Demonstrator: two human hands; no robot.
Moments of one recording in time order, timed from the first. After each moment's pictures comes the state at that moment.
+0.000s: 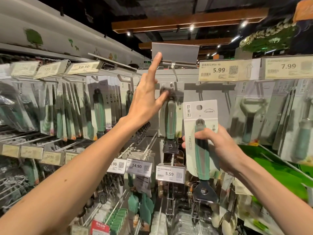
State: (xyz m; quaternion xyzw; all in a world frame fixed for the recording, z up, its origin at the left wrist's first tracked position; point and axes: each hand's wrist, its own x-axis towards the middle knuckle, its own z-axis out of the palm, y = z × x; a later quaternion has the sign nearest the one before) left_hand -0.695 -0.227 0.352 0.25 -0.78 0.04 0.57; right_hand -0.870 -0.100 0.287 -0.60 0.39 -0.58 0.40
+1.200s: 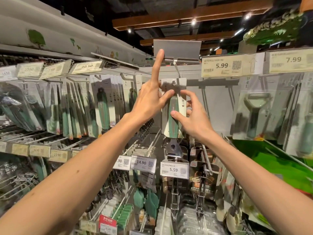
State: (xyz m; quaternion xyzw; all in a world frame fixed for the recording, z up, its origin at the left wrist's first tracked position) left_hand -0.697 -0.233 0.352 0.26 -0.81 0.03 0.53; right_hand -0.833 -0.160 0.311 -0.65 0.50 -0.57 0.10
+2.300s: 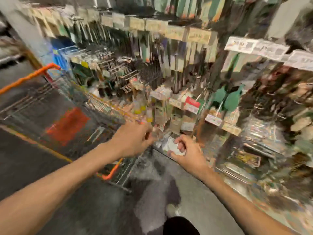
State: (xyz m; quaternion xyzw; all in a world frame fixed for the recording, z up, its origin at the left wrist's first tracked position) left_hand -0.326 0.079 0.095 0.62 -0.78 -0.09 0.02; right_hand -0.537 0.069 0.013 -0.71 0.55 -0.27 0.34
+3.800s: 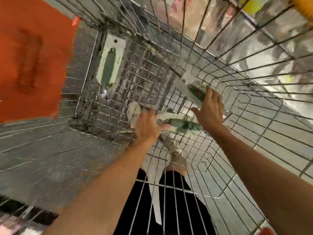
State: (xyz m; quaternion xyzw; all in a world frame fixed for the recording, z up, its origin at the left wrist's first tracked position) left_hand 0.064 -0.079 -0.461 0.71 -0.52 -0.44 -0.17; right_hand -0.124 -0.141 -0.444 -0.58 0.75 0.14 0.30
